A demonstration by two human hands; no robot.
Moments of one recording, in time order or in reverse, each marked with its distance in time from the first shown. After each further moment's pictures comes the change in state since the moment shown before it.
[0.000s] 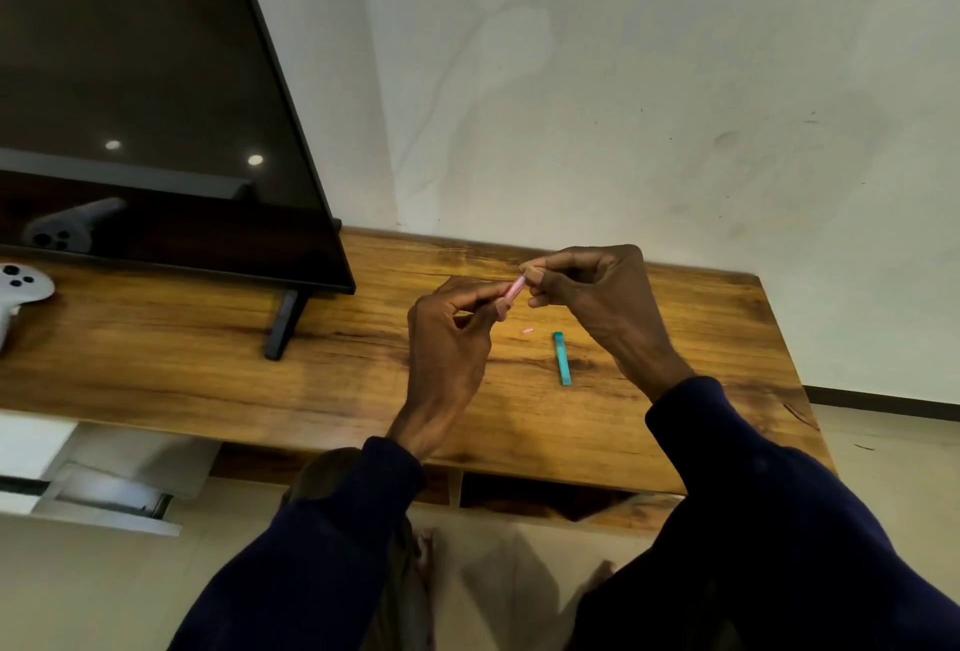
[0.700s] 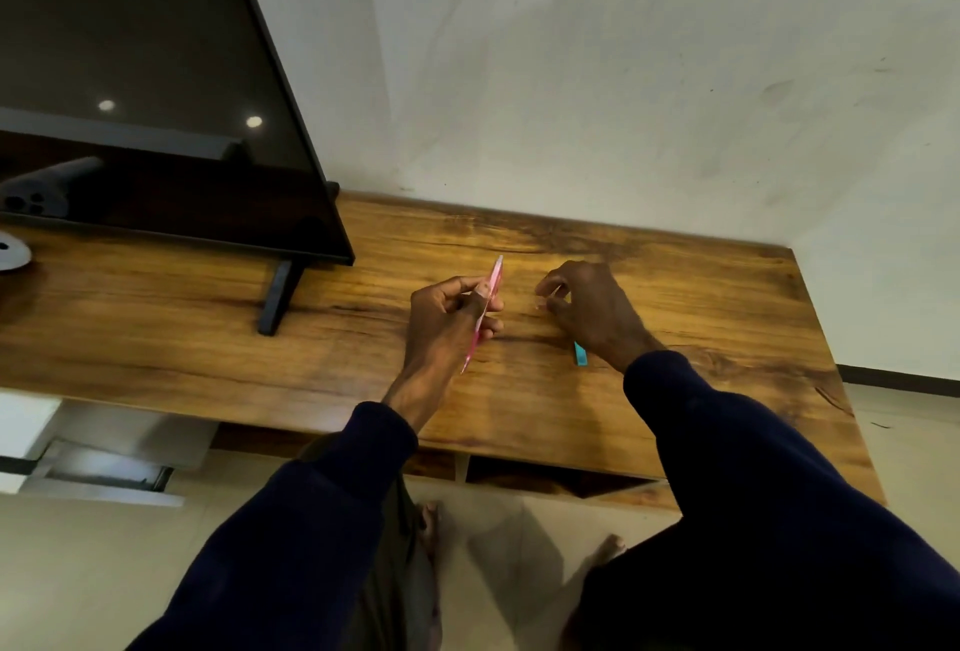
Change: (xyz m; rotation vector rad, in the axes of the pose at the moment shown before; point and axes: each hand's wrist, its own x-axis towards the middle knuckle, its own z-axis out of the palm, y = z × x) left_hand 0.012 -0.055 0.004 -0.224 -0.078 -0.580; right_hand 0.032 0.111 0.015 -0.817 -0.171 0.045
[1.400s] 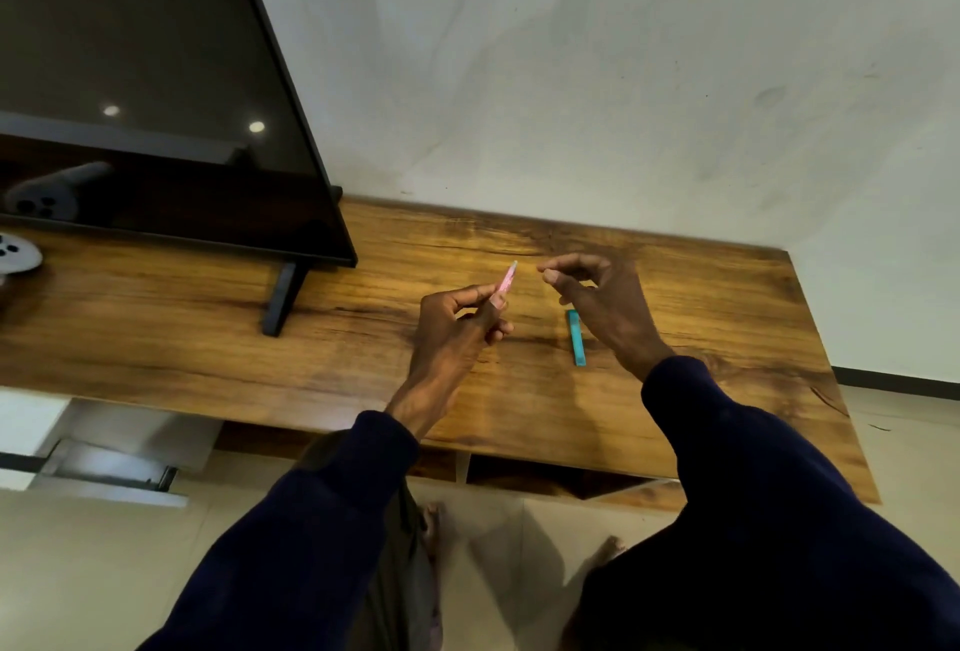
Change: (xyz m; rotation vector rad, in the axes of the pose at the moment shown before) left_hand -0.011 -0.002 0.002 -0.009 -0.059 0.061; right_hand -0.019 -0.016 -0.023 0.586 0.158 0.097
